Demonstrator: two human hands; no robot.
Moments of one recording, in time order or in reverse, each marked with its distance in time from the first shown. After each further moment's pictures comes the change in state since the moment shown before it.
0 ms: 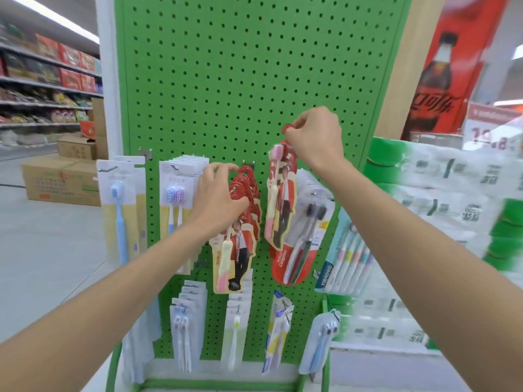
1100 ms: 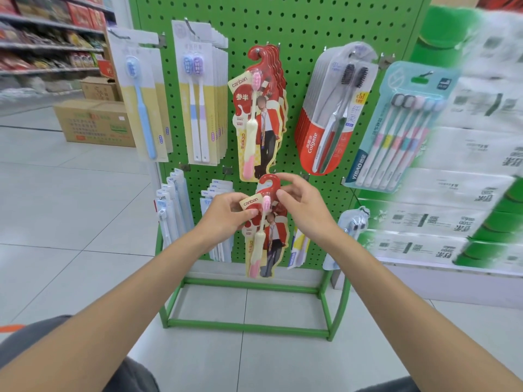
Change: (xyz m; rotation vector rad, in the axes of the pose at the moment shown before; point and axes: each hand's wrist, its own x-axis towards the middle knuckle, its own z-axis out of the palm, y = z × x) left_hand -0.187 -0.108 0.060 -0.412 -0.346 -0.397; right_hand -0.287 0.101 0.084 0.600 -0.539 0.237
